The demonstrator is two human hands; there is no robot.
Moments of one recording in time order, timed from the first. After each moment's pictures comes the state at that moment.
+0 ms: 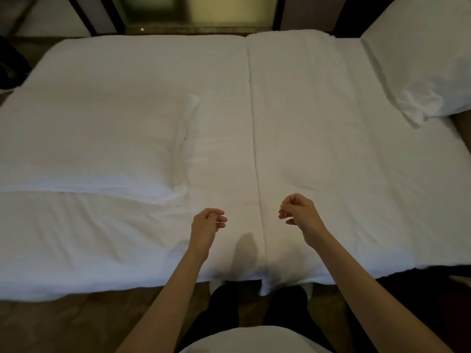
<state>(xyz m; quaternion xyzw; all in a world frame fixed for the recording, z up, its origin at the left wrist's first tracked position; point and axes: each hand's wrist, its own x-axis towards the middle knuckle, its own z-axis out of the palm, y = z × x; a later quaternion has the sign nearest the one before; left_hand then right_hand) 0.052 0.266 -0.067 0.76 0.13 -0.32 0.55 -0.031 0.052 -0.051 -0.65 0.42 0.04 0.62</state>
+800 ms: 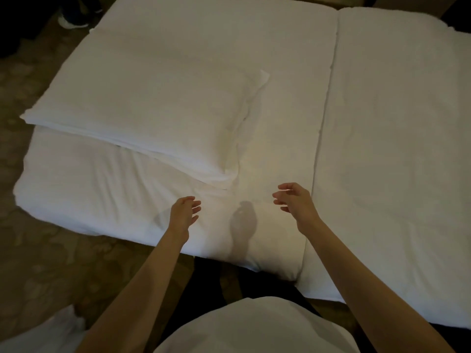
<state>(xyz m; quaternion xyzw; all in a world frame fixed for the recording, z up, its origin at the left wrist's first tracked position) 0.126 0.410 -0.096 0.66 0.37 -0.24 0.60 0.090 0.148 -0.087 -0.66 0.36 0.14 0.65</state>
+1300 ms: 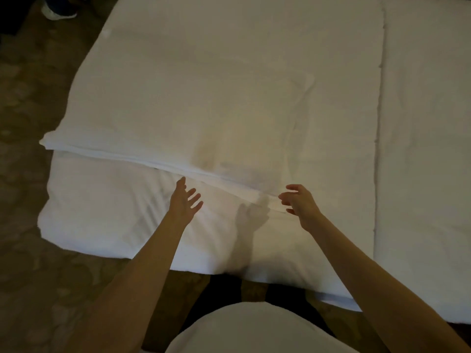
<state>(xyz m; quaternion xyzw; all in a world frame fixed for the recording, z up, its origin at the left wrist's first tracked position) 0.311 0.583 -0.147 0.49 0.42 -0.28 0.71 0.228 0.305 -0.129 -0.61 0.46 0.18 0.62</state>
